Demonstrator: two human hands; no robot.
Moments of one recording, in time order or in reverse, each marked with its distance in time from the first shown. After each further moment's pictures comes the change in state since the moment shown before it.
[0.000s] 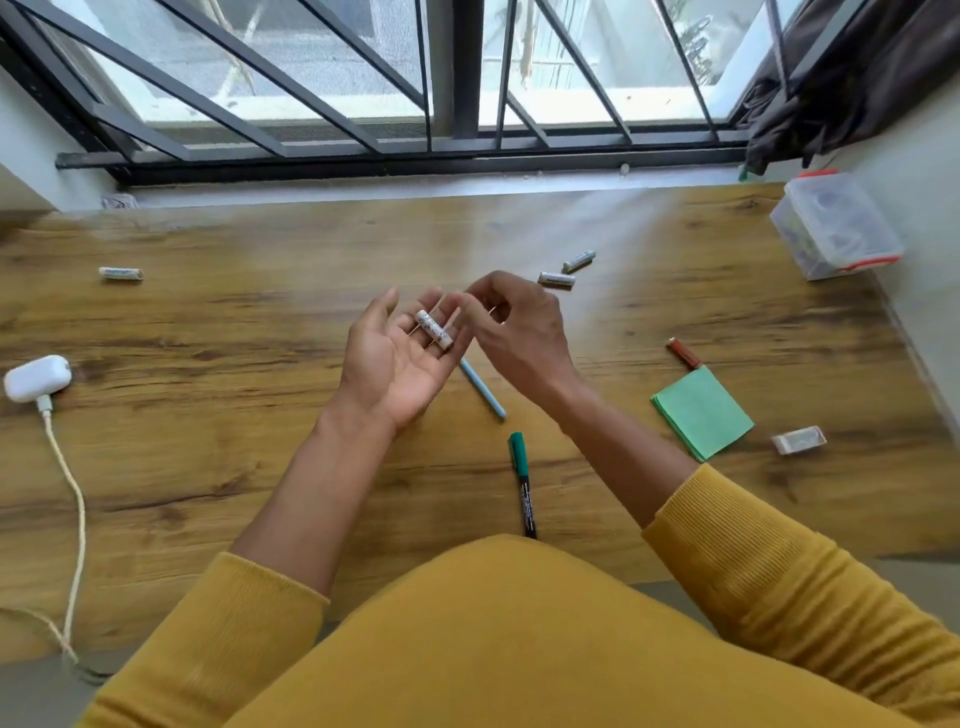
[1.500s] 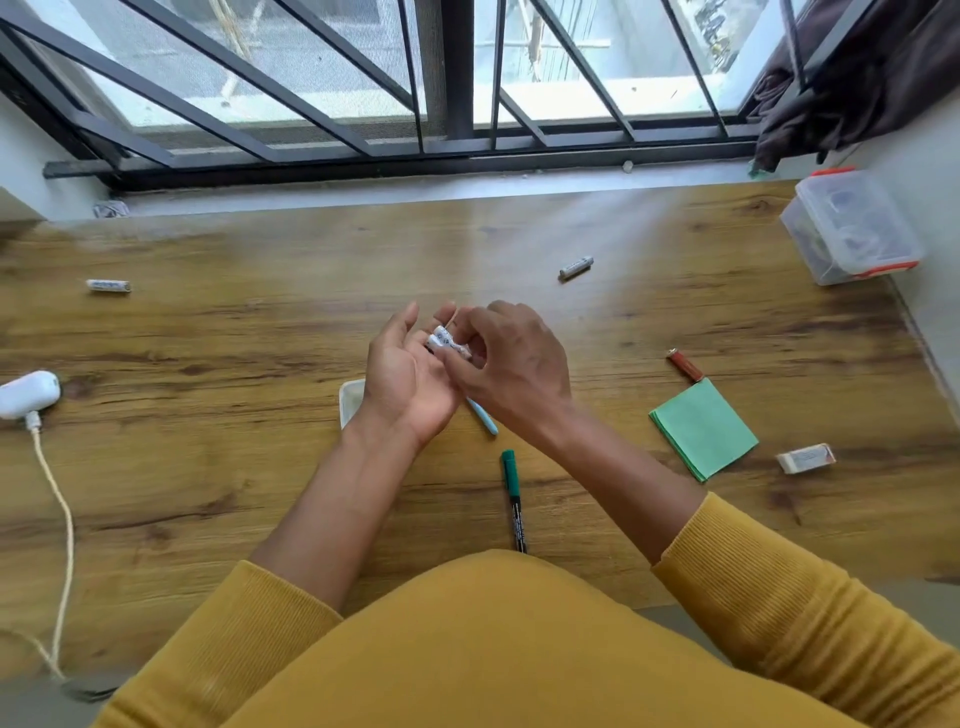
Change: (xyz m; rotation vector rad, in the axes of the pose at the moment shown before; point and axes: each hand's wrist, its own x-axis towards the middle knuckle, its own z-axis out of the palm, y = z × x) left_hand 0.020 -0.024 0.016 0.015 0.021 -0.056; right_hand -0.007 0.013 -0.005 -0.318 -0.088 -0.179
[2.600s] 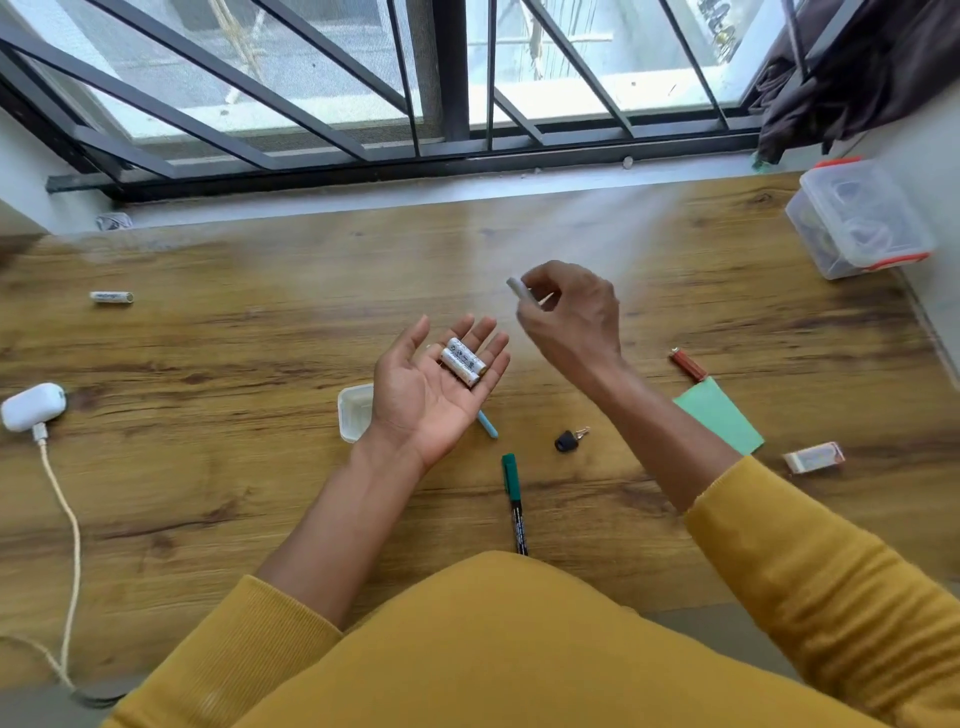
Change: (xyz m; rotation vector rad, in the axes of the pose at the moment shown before) left_hand -0.006 -0.017 -0.002 -0.063 -0.055 -0.058; right_hand 0.038 0.058 -0.024 0.092 0.166 0.215
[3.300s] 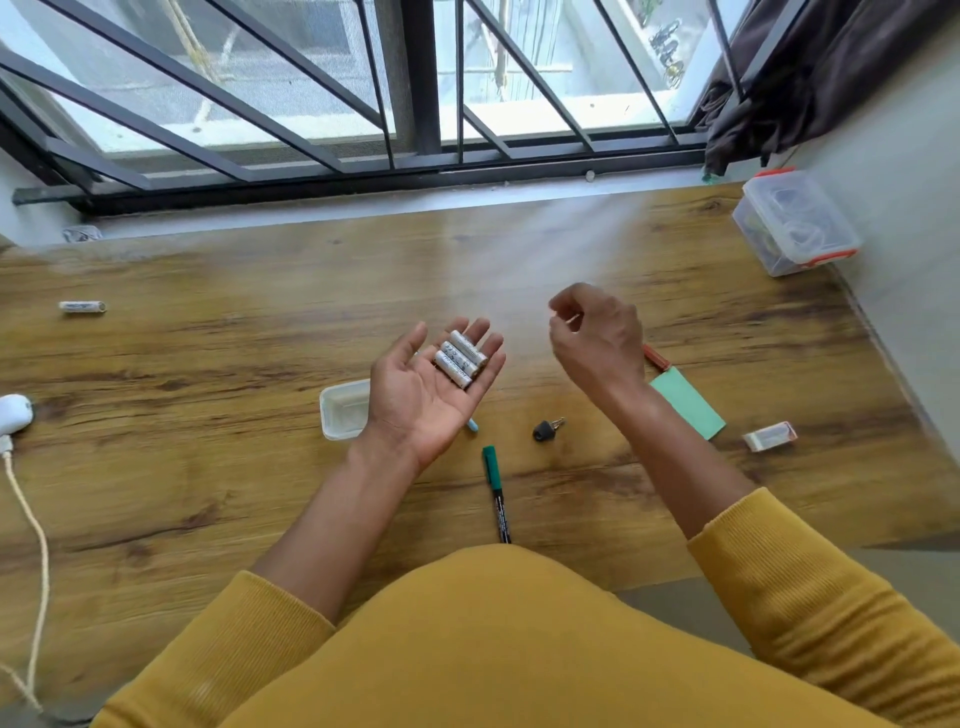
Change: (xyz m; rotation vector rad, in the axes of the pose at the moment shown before) left_hand -0.007 -0.015 0.003 -0.005 -0.048 -0.017; right_hand -0.034 0.025 -0.041 -0.133 0.027 0.060
